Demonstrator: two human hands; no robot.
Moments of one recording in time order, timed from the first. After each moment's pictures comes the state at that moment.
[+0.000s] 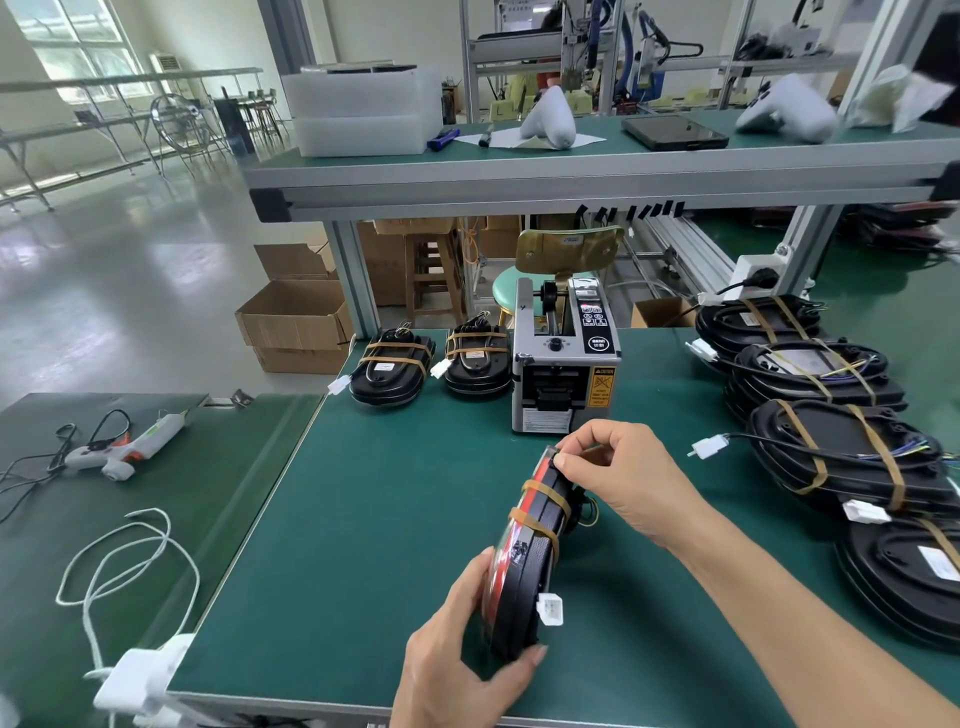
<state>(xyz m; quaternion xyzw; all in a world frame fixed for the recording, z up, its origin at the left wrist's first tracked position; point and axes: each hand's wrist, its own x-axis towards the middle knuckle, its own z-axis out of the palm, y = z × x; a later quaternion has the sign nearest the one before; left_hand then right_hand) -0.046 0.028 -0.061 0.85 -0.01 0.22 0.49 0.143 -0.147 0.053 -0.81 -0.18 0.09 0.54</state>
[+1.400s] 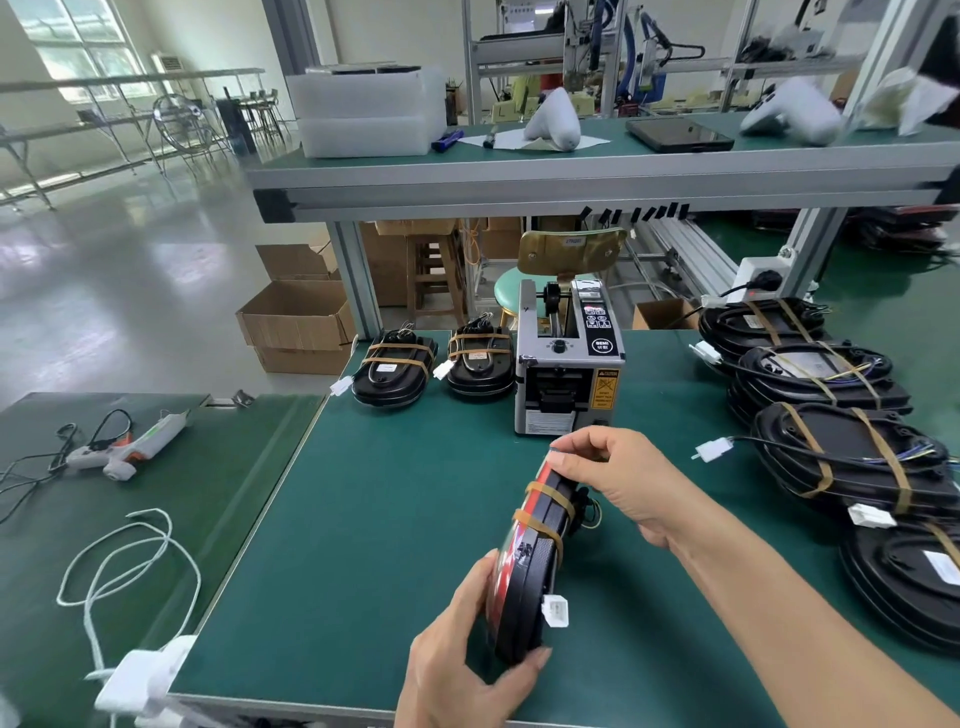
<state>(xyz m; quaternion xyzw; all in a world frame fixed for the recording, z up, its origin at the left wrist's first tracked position) -0.047 0.026 -0.059 0.85 0.00 0.22 0.48 0.150 -0.135 0.046 -0.76 -0.12 0.17 0.62</state>
